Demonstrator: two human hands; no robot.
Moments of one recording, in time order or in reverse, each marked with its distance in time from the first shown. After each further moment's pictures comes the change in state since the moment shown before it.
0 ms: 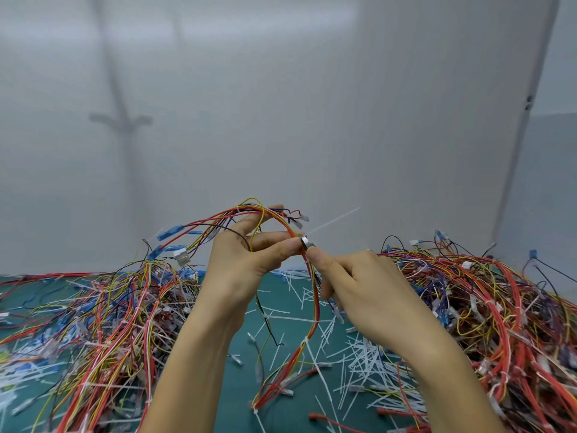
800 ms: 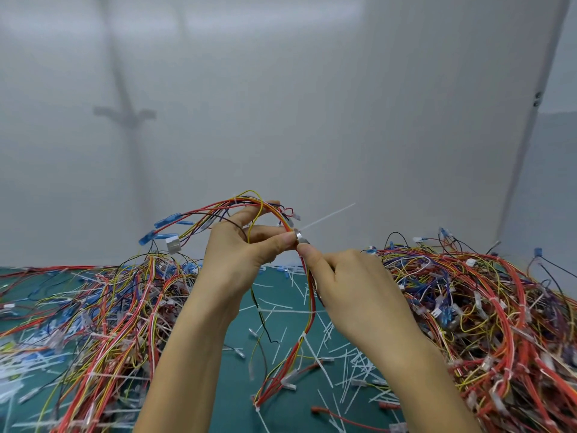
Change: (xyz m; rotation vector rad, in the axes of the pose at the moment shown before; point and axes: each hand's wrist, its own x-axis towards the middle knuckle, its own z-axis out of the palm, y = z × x) left_hand 0.002 0.002 -0.010 0.091 0.048 0.004; right_hand 0.001 -0.013 0.023 -0.111 0.077 -0.021
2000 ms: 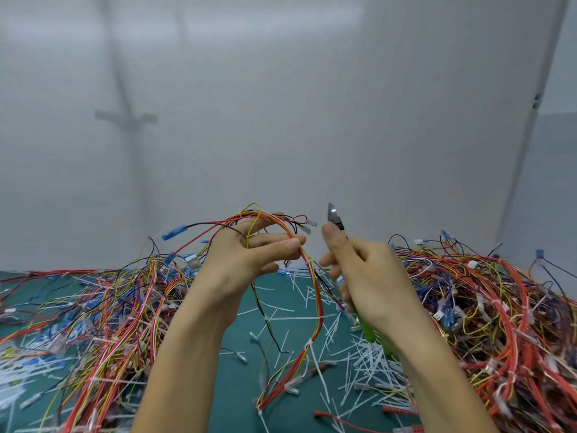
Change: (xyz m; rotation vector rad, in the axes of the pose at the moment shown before) left_hand 0.000 0.001 -0.007 -0.013 -0.099 -0.103; right_hand 0.008 0.012 -0.008 0.508 0.057 0.151
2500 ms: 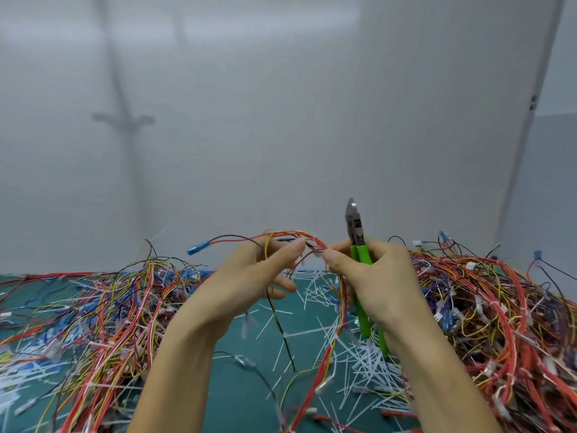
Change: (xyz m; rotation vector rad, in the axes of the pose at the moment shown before) left_hand -0.002 -0.004 0.004 0.236 -0.113 -0.130; right_hand 0.006 0.013 -0.001 0.184 0.112 0.020
